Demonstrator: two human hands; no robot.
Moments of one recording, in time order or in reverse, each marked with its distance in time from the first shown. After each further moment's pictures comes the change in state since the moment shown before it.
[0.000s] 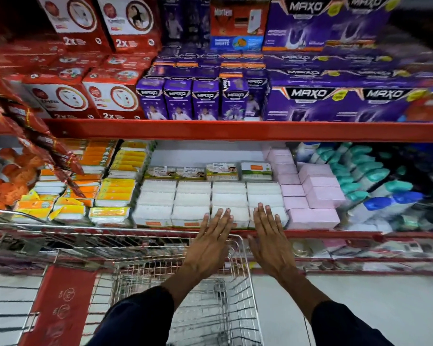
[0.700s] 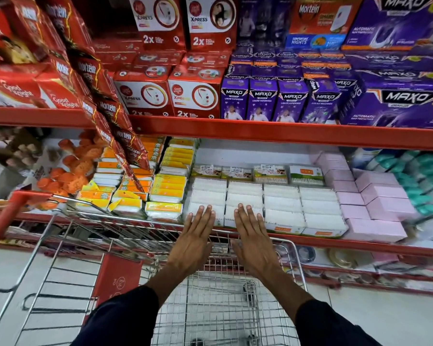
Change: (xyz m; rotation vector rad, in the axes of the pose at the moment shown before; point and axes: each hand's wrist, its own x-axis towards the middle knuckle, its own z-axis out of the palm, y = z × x) left_hand -0.092 -0.153 0.004 -0.007 0.041 -0.167; right_hand 0.044 -0.164 0.038 0.026 -0.023 -0.216
